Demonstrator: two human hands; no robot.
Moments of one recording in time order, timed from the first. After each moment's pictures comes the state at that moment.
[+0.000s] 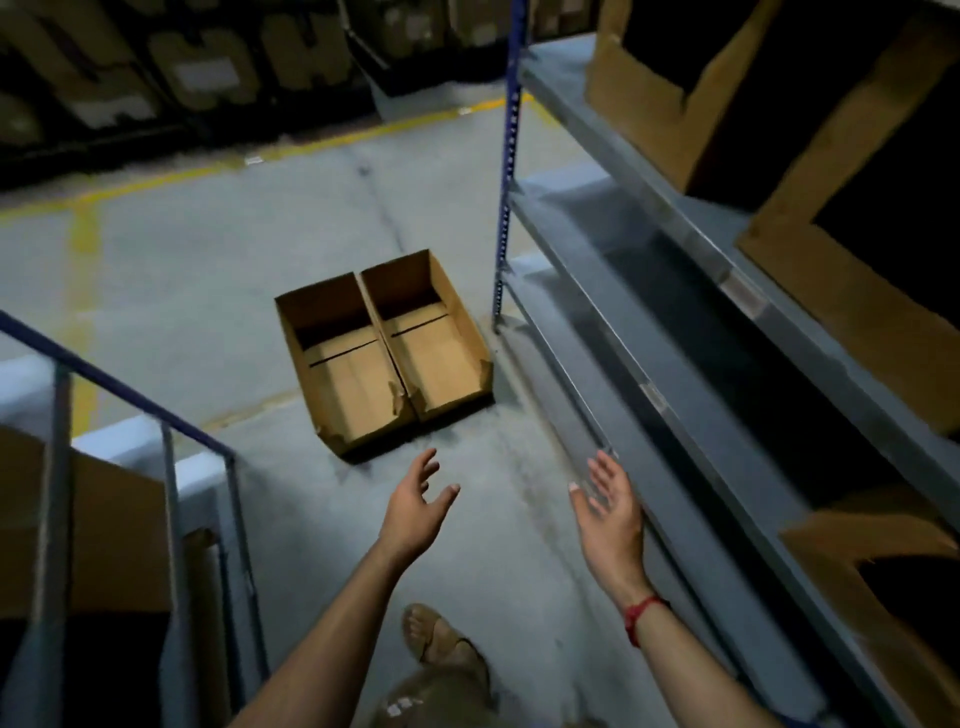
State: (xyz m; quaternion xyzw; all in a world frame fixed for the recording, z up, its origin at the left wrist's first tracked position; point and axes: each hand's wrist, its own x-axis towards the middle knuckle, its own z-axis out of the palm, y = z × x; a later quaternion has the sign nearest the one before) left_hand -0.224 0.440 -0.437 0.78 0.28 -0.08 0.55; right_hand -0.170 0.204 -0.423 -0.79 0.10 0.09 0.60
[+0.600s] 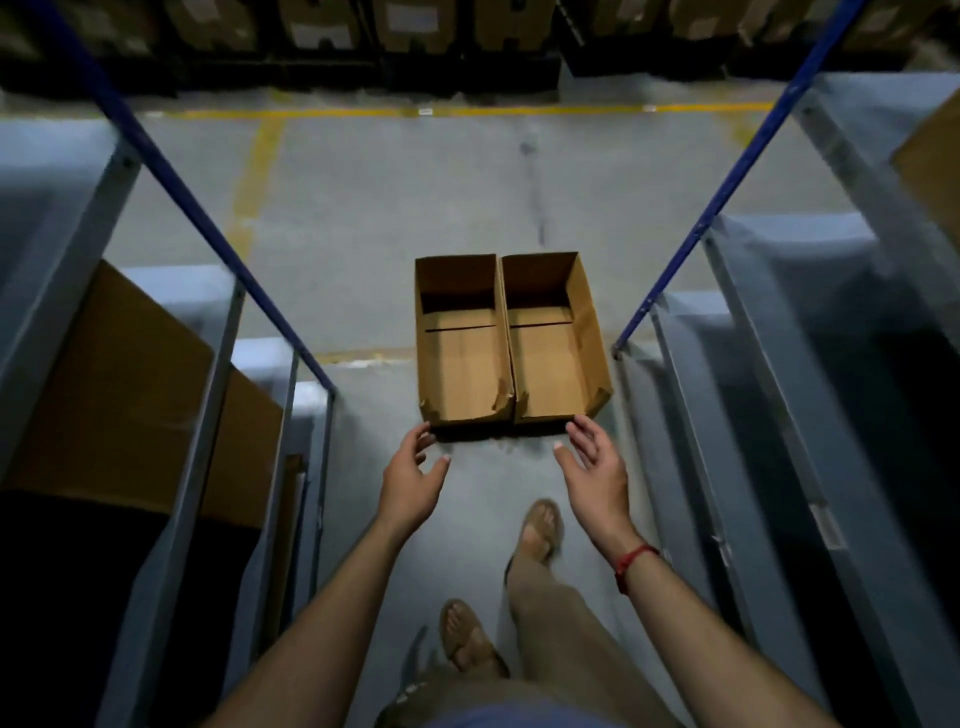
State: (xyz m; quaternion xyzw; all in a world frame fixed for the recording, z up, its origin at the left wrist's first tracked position) left_hand -0.239 0.616 -0.442 0.71 0.46 0.06 0.54; right_hand -0.100 0.439 -0.414 -0.78 -0.04 0.25 0.58
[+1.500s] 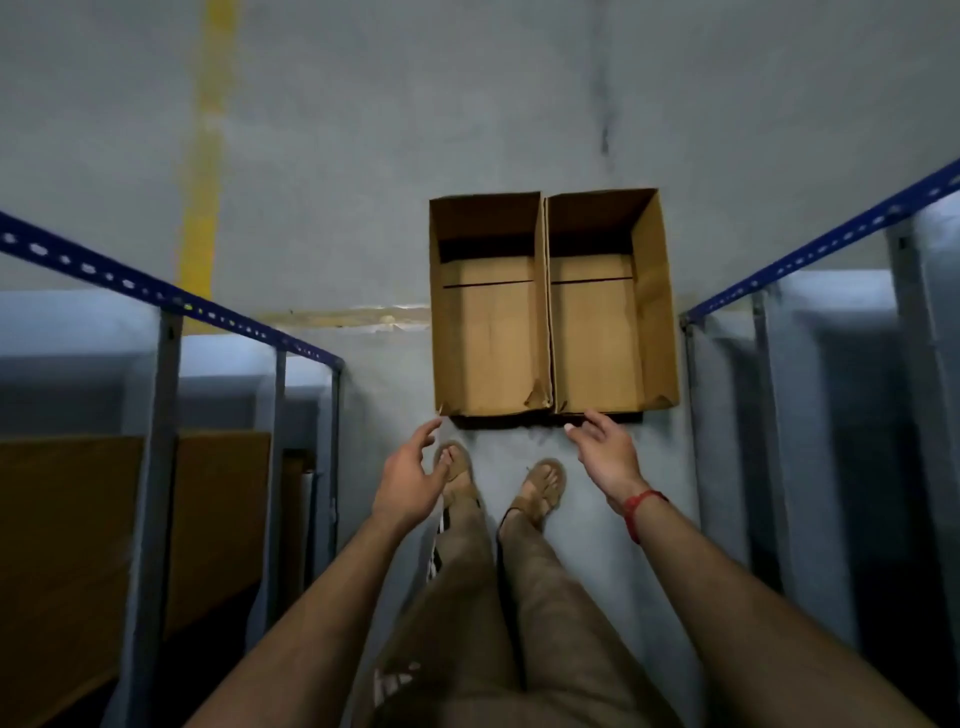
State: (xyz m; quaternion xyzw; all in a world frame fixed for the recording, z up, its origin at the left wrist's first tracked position) left_hand -0.072 0.792 -0.534 0.72 0.49 -0.13 0.48; right_hand 0.120 0.624 -0.582 -0.78 0.10 0.46 0.42
